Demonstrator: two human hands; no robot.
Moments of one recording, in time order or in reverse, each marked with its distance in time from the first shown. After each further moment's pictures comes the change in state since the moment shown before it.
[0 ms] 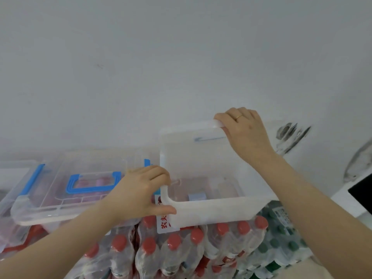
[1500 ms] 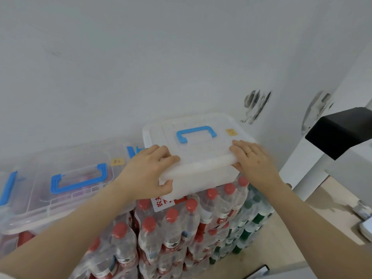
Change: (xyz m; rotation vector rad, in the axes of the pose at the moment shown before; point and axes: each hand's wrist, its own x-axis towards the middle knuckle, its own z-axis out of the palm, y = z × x) left_hand 0.023 0.022 0.001 0.016 -0.146 0.126; right_hand -0.158 -0.022 -0.030 -0.105 -0.415 0.266
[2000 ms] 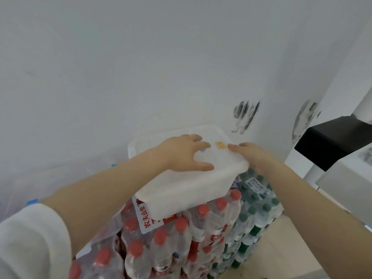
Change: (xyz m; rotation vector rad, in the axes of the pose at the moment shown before) left_hand 0.132 0.031 -0.013 -0.123 -0.459 -0.057; right_hand 0.057 0.050 -0.004 1.249 -0.418 1.086
